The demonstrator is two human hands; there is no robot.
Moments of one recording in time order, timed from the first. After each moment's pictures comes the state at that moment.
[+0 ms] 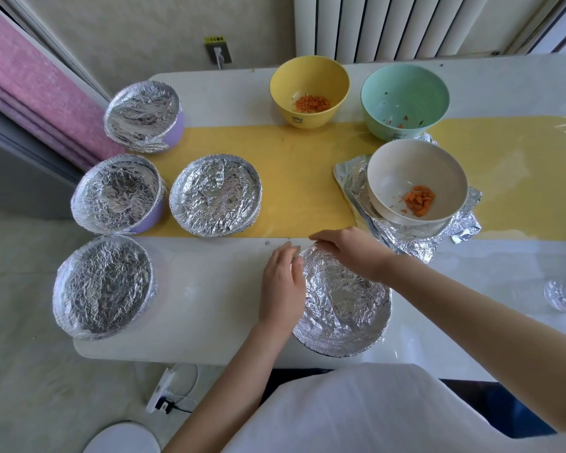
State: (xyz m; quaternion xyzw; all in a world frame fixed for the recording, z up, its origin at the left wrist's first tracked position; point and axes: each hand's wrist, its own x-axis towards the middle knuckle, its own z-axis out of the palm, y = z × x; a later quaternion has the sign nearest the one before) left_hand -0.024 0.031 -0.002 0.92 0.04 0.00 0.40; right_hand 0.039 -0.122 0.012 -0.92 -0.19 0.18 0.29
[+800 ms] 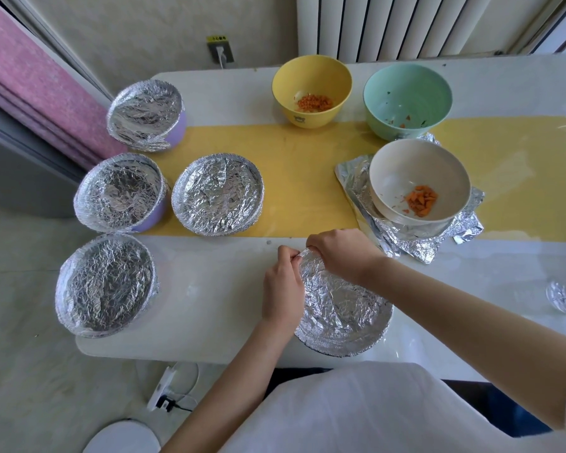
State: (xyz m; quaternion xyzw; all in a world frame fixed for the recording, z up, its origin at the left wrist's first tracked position) left_hand -0.024 0.029 -0.001 0.92 0.05 0.01 0.38; right_hand 0.037 -0.101 0.019 -0.95 -0.25 0.15 0.07
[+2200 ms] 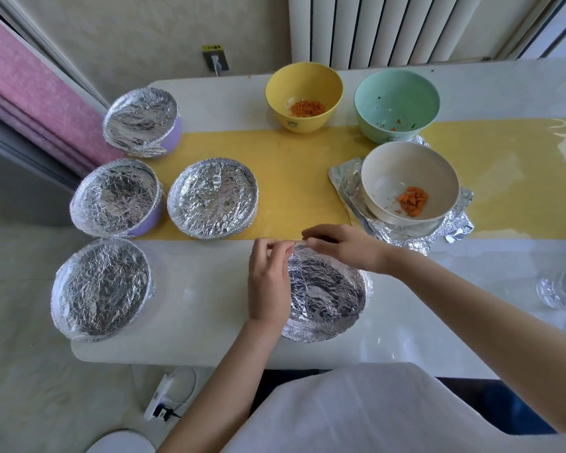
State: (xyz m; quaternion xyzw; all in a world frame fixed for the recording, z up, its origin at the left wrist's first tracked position) left_hand -0.021 0.042 0.006 0.91 -0.08 0.18 0.38; right_hand 0.035 -0.120 0.055 -0.83 -0.09 0.33 0.43
